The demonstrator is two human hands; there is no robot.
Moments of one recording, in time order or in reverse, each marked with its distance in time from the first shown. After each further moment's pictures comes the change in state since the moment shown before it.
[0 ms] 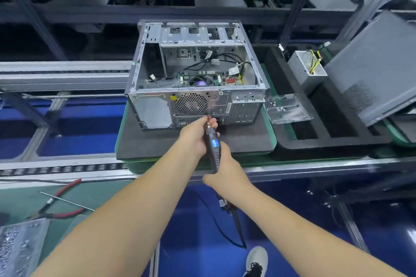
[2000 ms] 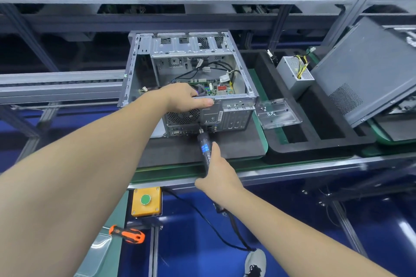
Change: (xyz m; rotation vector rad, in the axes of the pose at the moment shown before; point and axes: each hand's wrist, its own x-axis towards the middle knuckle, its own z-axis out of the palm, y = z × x) left_hand 0.018 0.138 0.032 2.154 -0.214 0.697; right_hand -0.005 -0.035 -0.008 -0.196 0.018 0.100
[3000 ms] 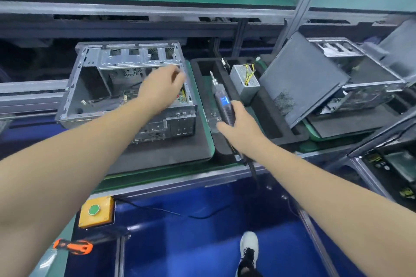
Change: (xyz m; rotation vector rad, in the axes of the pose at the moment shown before) left_hand 0.014 0.138 -0.028 -0.285 0.561 -0.036; right_hand -0.001 0.081 -0.212 0.170 0.329 -0.233
